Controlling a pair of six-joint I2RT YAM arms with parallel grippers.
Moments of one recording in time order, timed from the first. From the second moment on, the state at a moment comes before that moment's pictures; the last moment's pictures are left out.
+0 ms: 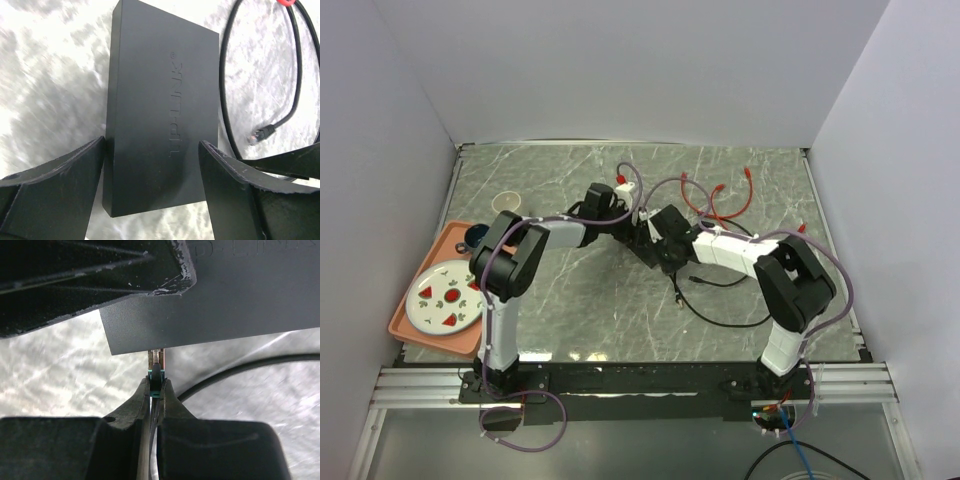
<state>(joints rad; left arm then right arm) -0.51 2.06 1.22 0.22 0.57 -0.26 0.65 1.77 1.10 -0.41 0.03 0.06</state>
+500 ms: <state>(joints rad) -0.58 2.01 1.09 0.38 0.50 -0.37 0.68 1.66 0.92 -0.28 0.05 0.12</state>
